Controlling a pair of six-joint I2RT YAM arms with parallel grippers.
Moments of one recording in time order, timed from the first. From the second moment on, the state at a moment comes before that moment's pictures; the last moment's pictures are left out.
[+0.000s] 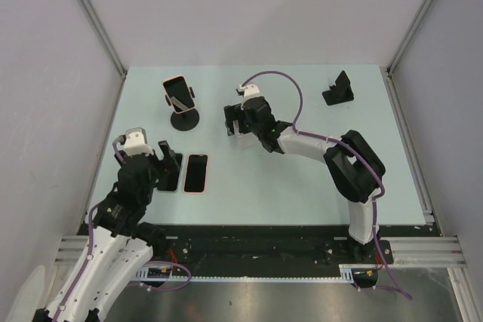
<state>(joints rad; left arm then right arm) -0.38 0.47 0.61 -0.53 -0.45 -0.33 0.75 1.94 1.32 0.18 0.16 0.29</state>
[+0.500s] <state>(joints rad) -0.37 0.48 0.61 -0.53 -0.47 -0.33 0.78 2.04 1.45 0.10 0.38 0.22</state>
